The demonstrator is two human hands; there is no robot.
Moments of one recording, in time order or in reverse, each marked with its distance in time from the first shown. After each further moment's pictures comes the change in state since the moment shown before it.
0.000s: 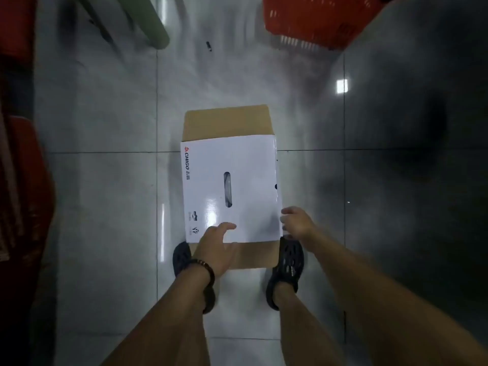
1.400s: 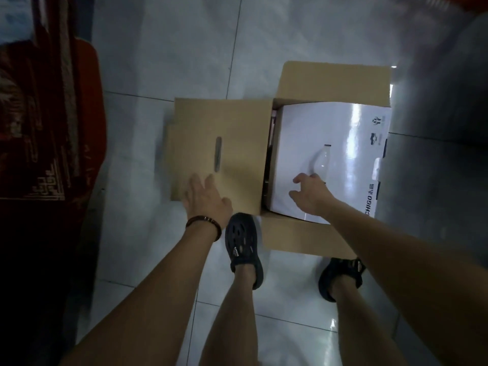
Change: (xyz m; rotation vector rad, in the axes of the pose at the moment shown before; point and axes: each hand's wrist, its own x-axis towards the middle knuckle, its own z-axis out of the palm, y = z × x) left_hand 0.047 -0.198 -0.132 0.265 0.306 -0.285; right_hand 0.040 -0.077 0.209 -0.802 -0.021 -0.267
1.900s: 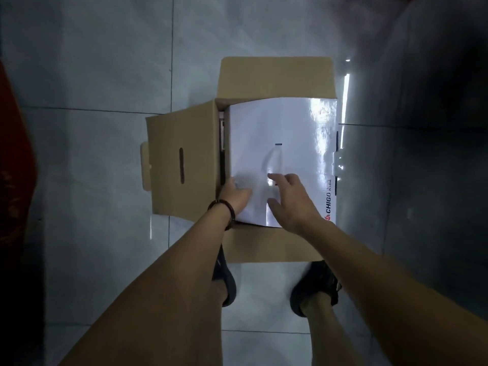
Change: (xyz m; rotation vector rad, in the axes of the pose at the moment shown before) left_hand 0.050 0.143 0.099 -0.721 -0.469 -0.065; right_hand -0.015 0.073 0.000 0.157 0.241 -0.215
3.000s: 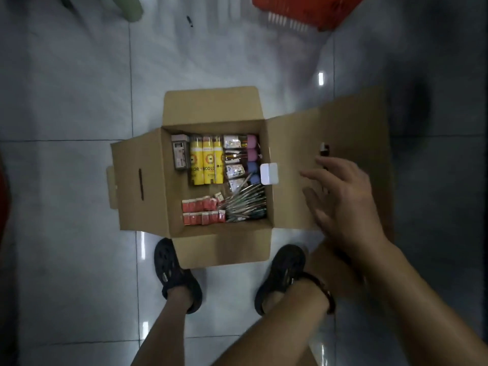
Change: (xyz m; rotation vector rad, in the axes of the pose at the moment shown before) left_hand -0.208 0.052 0.274 0.711 -0.289 0.708; right_hand -0.147 0.063 -0.217 -0.201 0.594 -0.280
